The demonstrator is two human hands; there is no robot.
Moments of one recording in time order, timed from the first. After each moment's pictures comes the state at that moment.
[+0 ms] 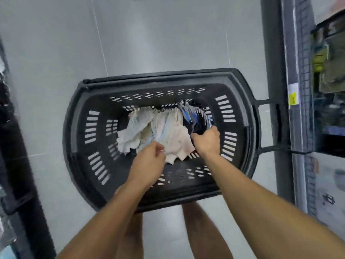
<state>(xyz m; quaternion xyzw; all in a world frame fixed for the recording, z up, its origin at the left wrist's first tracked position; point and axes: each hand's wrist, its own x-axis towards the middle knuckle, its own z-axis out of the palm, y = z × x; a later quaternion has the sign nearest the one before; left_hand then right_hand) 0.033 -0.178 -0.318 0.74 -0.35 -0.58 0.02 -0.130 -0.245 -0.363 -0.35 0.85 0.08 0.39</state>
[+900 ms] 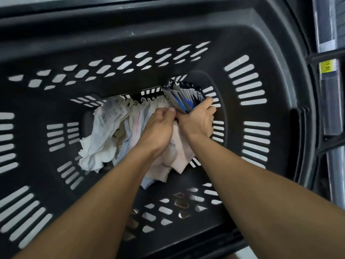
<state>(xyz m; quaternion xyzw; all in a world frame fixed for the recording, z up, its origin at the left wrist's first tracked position) -0.022 -0.240 -0.488 0.68 -0.31 -0.66 0.12 -0.124 -0.262 -0.520 -0.36 0.88 0.01 0.31</state>
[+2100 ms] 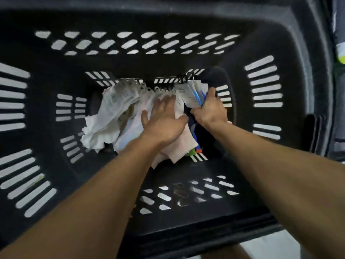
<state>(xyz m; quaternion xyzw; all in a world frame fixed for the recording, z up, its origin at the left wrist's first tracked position) -0.020 -0.217 -0.497 0.67 -0.49 -0.56 -0.04 -0.157 -0.258 -0.531 -0.50 0.79 0.13 0.33</state>
